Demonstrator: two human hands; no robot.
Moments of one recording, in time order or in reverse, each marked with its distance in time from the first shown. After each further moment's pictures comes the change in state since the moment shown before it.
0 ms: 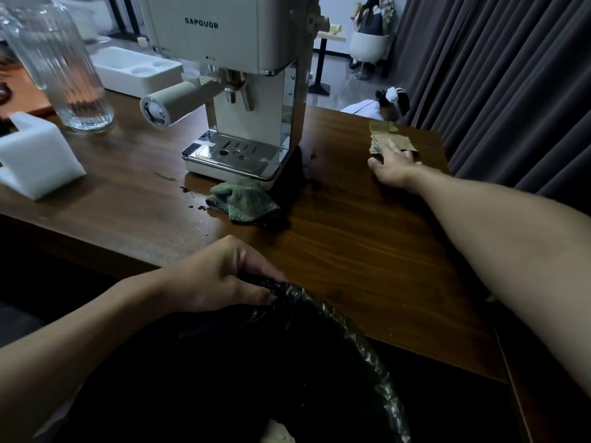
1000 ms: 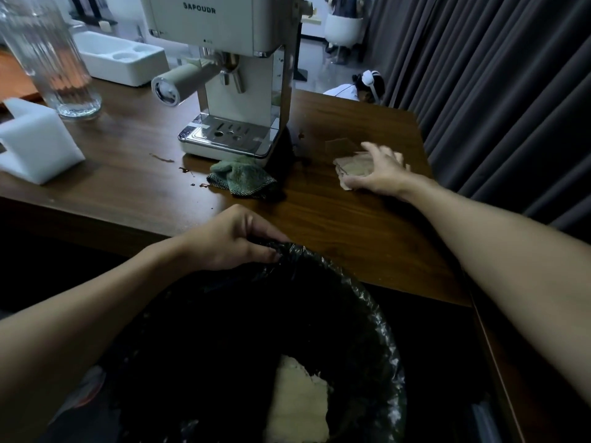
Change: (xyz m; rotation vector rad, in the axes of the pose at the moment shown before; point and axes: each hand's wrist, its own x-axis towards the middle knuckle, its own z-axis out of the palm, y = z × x) left_hand -0.004 -0.005 0.000 0.057 -0.009 0.036; right_hand -0.120 -0.008 0.006 0.162 0.042 -0.026
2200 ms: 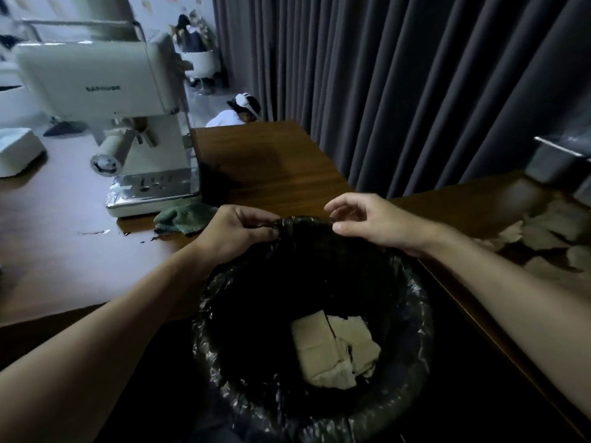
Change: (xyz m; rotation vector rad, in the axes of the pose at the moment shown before) left_hand 0.030 0.041 0.011 -0.101 -0.045 0.151; right_hand -0.251 -0.036 -0.022 0.521 0.056 0.060
